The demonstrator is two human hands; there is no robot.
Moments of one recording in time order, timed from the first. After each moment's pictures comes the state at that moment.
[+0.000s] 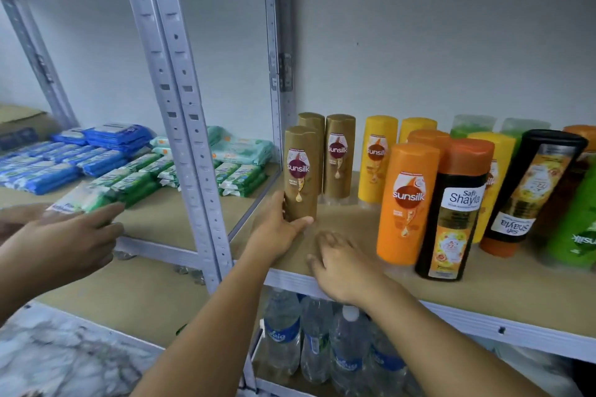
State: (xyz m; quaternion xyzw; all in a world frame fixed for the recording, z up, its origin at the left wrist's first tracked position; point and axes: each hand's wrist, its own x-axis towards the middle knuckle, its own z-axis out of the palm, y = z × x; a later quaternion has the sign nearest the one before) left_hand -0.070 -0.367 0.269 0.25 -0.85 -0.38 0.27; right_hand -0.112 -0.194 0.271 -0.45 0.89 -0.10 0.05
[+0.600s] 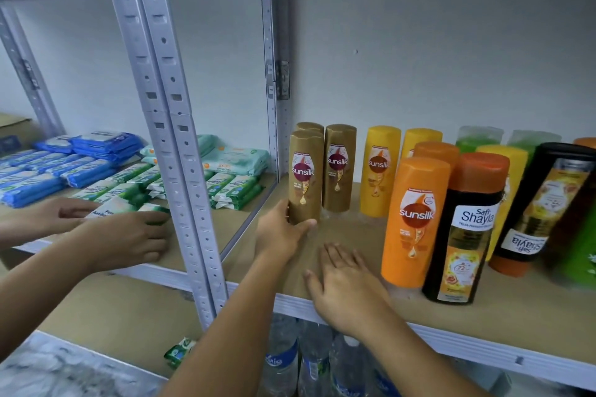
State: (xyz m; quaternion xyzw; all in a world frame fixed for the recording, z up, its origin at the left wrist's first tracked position) left_hand -0.105 -0.375 0.266 0.28 -0.84 -0.36 0.30; right_hand -0.115 -0.199 0.256 -0.43 0.90 -0.09 -0.01
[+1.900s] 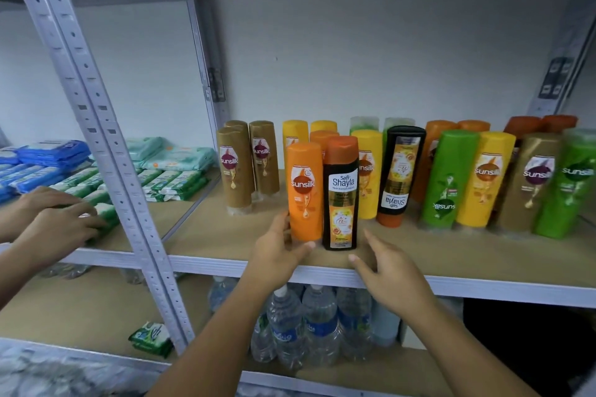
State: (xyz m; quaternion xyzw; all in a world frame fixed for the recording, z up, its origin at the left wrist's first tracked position) left_hand -0.057 -0.195 0.272 0.15 -0.85 -0.46 0.19; right_hand -0.133 0.031 0.273 -0.31 0.90 -0.29 -0.05
